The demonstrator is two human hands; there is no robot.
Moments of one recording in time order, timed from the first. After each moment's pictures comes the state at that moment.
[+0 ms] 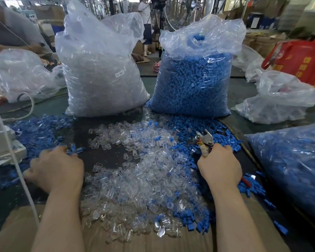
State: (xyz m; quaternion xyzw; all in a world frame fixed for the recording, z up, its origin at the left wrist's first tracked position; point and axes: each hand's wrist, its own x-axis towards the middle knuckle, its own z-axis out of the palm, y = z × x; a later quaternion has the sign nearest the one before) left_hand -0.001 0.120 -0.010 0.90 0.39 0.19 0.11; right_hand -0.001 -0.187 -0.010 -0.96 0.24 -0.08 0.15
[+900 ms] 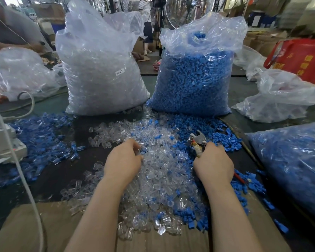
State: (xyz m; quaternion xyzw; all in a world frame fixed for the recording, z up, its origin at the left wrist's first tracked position) left_hand 0.007 0.029 -0.005 0.96 0.07 0.03 0.28; right_hand 0.005 -0.178 -0.016 -0.97 0.20 -0.05 0.15
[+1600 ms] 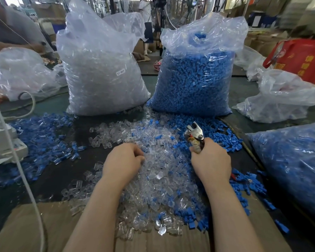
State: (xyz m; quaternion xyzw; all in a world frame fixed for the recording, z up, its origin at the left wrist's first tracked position) left_hand 0.008 0.034 -0.008 0.96 0.05 0.02 0.28; right_hand 0.008 -0.175 -0.019 -0.94 0.17 -0.15 0.24
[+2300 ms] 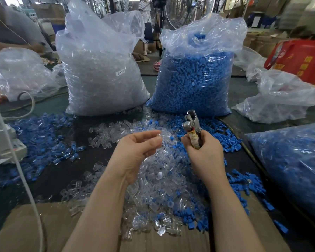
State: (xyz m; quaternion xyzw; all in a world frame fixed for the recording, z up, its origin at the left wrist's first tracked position) left_hand 0.004 0.015 0.015 0.61 0.02 -0.07 0.79; right_hand 0.008 -0.169 -0.010 -0.85 0.05 -0.19 0.49
